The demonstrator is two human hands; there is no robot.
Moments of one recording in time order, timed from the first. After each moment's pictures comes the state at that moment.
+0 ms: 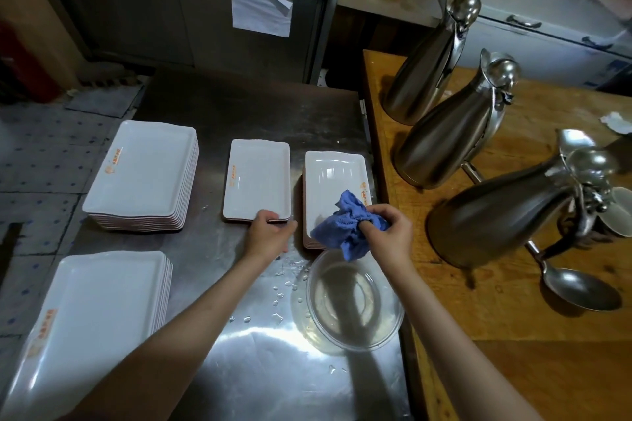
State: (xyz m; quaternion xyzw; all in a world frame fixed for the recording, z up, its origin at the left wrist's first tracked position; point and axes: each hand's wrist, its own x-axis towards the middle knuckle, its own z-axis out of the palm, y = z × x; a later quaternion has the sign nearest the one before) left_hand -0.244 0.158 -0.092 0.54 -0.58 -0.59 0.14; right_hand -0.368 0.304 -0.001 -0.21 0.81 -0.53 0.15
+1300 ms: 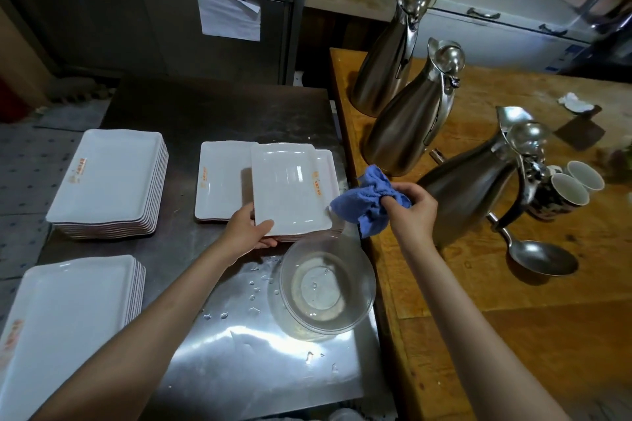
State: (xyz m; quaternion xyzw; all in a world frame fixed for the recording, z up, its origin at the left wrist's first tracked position) left_hand -0.244 0.162 -0.061 0.41 -0.62 -0.67 0.07; right_hand -0.410 0.354 0.032 -0.12 0.81 -0.57 0.08
